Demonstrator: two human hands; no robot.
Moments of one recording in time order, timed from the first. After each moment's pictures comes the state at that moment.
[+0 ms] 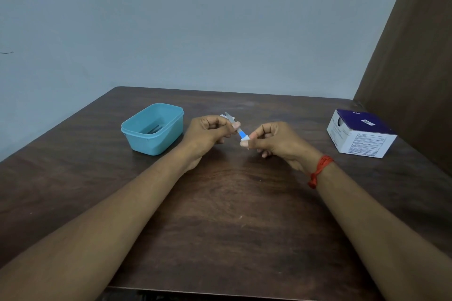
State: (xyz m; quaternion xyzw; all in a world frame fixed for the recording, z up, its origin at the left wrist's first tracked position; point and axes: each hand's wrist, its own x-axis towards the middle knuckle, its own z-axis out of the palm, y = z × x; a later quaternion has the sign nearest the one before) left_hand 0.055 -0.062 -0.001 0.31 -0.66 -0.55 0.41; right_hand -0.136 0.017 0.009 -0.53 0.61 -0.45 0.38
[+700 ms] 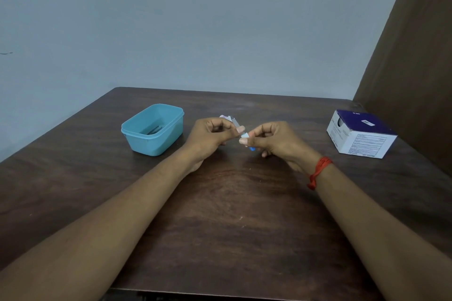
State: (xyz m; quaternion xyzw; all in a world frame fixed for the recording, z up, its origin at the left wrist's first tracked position) left_hand 0.051 -0.059 -0.005 0.28 -0.70 -0.52 0.41; right_hand -0.133 0.019 0.009 -0.54 0.60 -0.48 0.35
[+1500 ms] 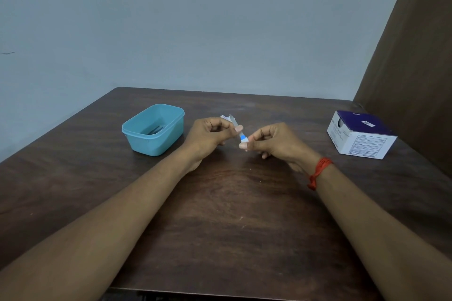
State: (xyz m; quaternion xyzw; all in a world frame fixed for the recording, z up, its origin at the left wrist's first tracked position) left_hand 0.053 -0.061 -0.003 0.30 -0.68 -0.53 0.41; right_hand -0.130 0.022 0.013 -0.55 0.62 -0.44 0.34
